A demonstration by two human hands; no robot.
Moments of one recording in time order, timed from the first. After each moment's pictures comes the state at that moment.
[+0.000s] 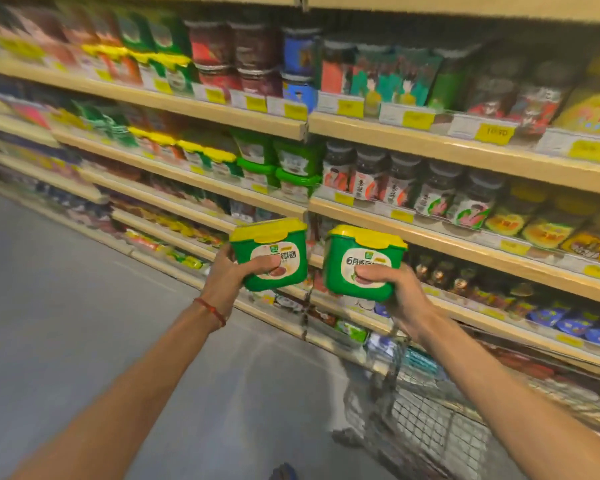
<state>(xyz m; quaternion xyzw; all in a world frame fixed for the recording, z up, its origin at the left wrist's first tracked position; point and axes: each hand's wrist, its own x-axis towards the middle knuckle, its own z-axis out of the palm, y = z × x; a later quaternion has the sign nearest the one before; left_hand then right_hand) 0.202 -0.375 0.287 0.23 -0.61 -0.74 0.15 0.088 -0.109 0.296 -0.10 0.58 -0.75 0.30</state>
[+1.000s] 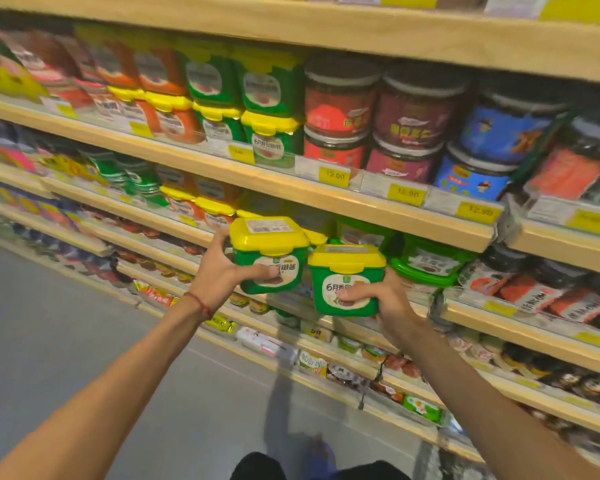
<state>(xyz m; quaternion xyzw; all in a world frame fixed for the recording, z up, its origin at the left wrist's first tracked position) 0.055 -0.764 0.320 0.22 -0.72 -0.65 0.13 -0.046 -0.503 0.293 -0.06 0.63 -0.72 0.28</state>
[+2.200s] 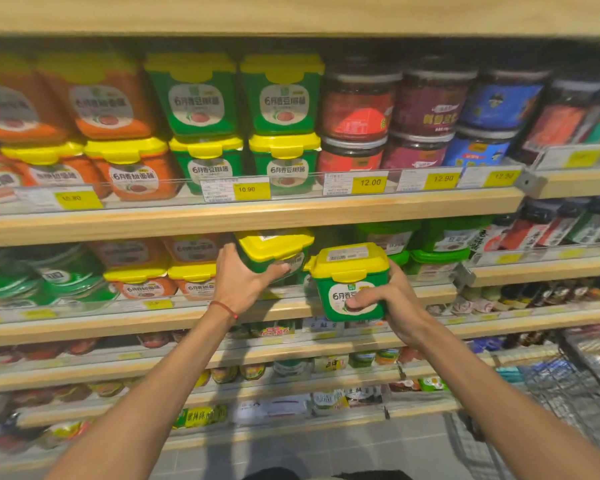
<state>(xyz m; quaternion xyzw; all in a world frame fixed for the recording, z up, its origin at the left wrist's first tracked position) -0.073 -0.891 0.269 0.04 -0.87 -0.48 0.12 -0.043 -0.623 0.253 0.05 0.67 -0.74 0.07</state>
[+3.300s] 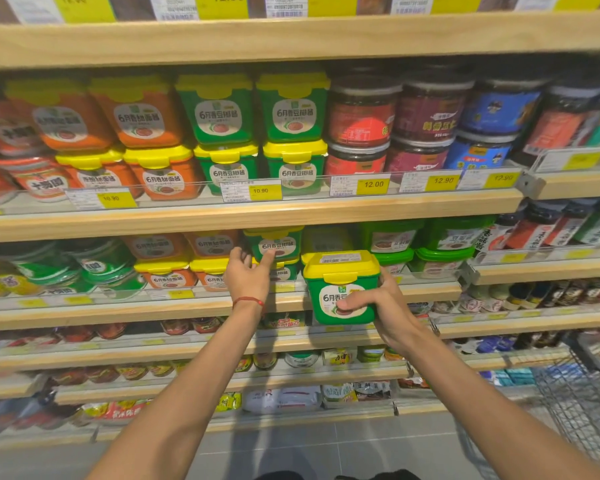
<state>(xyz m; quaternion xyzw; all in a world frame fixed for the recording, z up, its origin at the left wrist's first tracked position) -0.069 -0.874 0.264 0.20 -0.70 -0.67 0.14 -0.015 -0.650 0.263 0.04 0.63 -0.77 0.10</state>
